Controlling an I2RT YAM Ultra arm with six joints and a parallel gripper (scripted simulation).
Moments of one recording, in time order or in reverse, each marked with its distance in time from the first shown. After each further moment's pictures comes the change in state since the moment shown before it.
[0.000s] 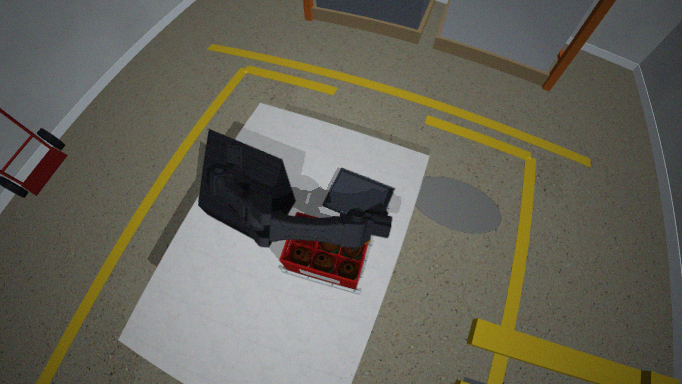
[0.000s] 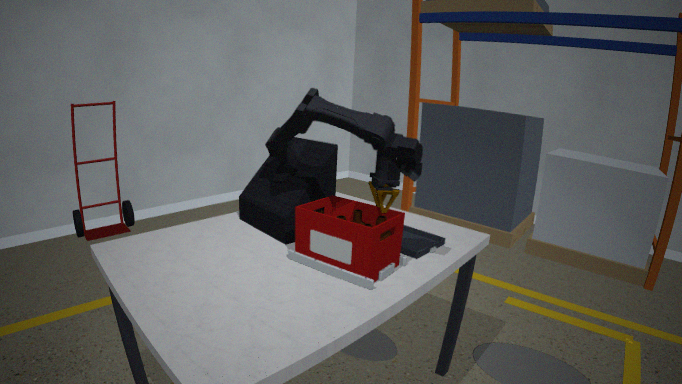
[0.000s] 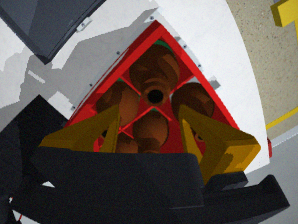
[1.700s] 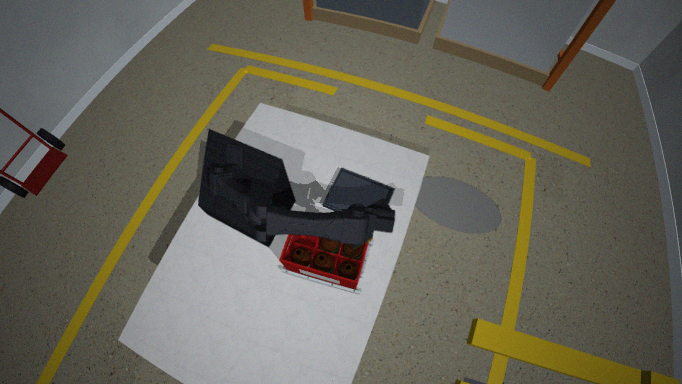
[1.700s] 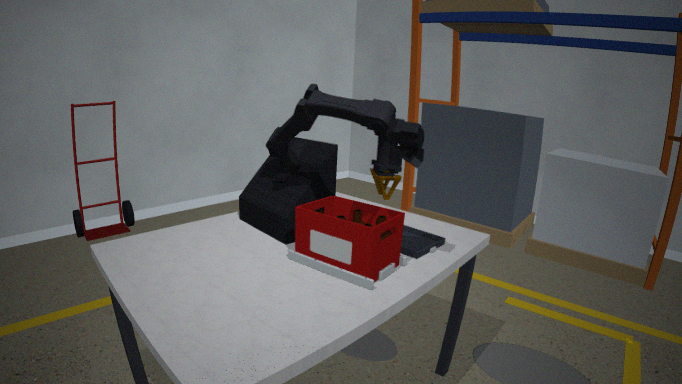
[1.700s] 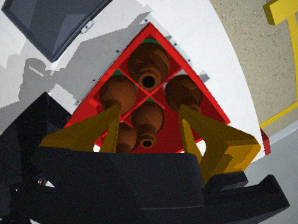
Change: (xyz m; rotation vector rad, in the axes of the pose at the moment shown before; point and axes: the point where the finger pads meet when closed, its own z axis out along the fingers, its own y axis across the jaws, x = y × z) arm -0.001 -0.006 -0.041 0.015 -0.015 0.016
